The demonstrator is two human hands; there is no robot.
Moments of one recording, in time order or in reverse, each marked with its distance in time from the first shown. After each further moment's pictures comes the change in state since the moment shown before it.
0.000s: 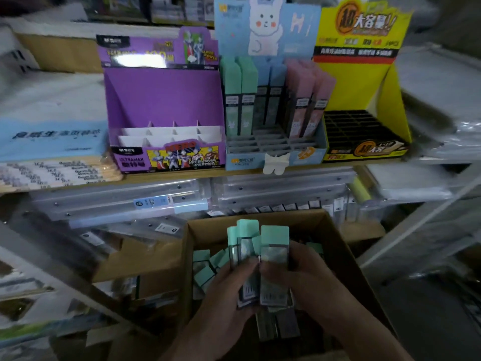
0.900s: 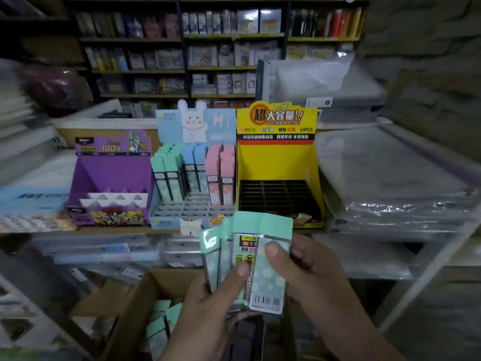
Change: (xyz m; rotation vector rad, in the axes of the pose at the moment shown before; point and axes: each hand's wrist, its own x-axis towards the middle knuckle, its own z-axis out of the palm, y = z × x) left_hand 0.006 0.008 0.211 0.129 0.219 0.546; right_hand -0.036 -0.127 -0.149 -0.074 -0.069 -0.428
